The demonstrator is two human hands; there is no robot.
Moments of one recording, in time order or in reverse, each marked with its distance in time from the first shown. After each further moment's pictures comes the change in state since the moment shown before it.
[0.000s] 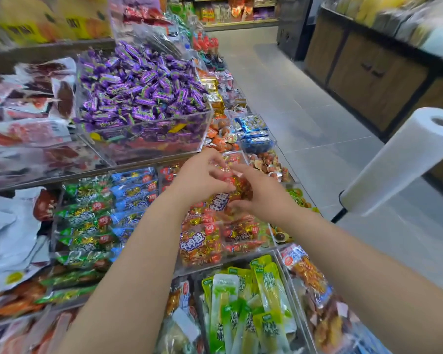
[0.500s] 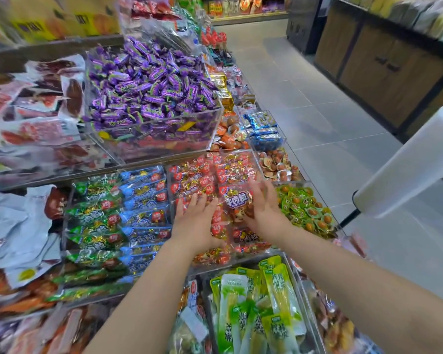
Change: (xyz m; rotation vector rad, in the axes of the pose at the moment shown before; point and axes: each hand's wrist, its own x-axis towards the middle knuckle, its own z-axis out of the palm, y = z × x) left_hand -0.022 -0.105 0.046 0.885 -0.187 -0.135; right_hand -0.009 0.047 0.077 -0.133 -0.056 0.174
